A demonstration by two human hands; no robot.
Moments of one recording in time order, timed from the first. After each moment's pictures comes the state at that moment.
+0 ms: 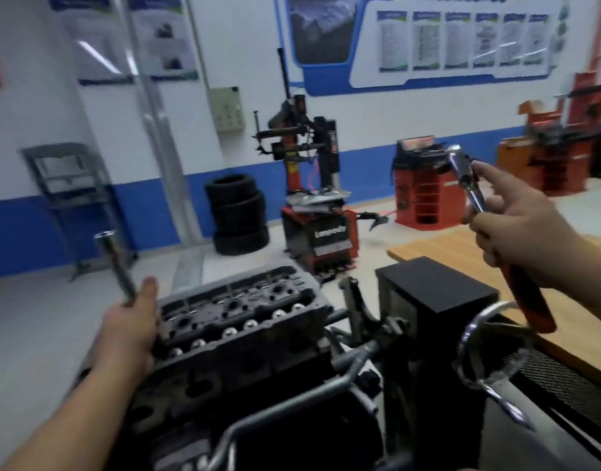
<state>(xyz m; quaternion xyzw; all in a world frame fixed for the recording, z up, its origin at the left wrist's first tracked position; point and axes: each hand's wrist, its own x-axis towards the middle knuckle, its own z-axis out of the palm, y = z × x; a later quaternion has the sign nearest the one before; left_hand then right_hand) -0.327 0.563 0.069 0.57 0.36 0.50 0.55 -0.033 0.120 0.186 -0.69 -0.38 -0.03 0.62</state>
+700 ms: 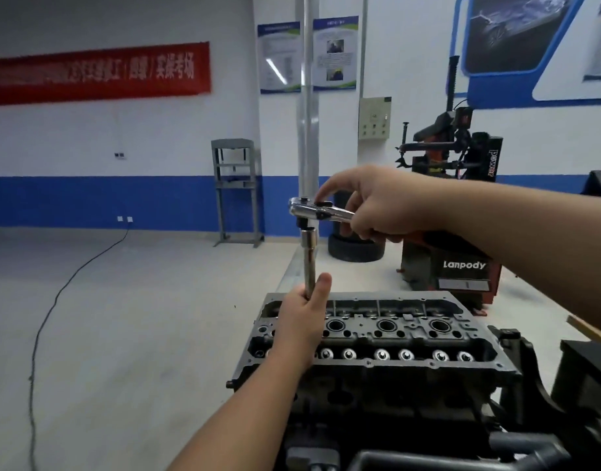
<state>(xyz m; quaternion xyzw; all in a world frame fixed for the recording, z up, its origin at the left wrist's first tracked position) -0.350 0.506 0.100 0.64 0.33 0.49 0.50 -0.233 0.413 0.307 -0.63 -0.74 0.07 0.22</state>
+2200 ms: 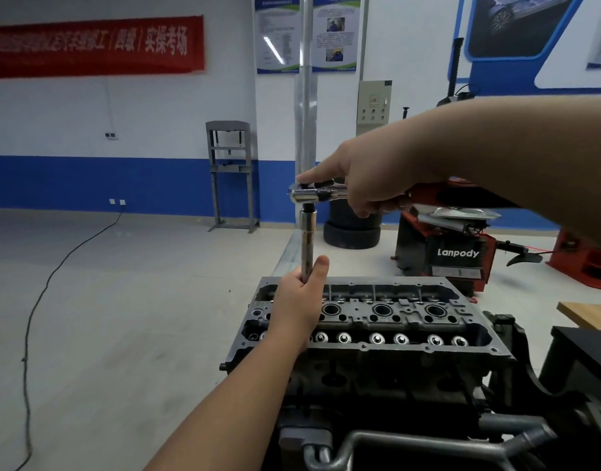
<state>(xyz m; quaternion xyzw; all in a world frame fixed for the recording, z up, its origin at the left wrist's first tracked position) -0.351 0.507 0.100 0.63 0.34 0.48 0.50 -0.263 0.415 0.337 -0.69 -0.72 0.03 0.03</state>
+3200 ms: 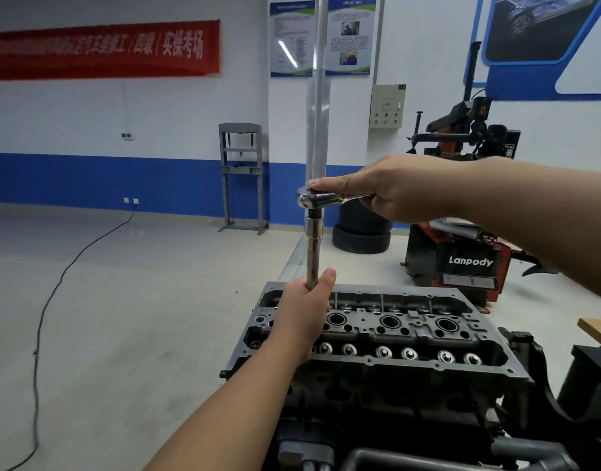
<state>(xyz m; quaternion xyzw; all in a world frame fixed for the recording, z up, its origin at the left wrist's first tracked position) -0.351 0.507 0.105 0.62 0.35 0.47 0.52 -0.209 0.439 0.308 -0.56 -0.81 -0.17 0.06</state>
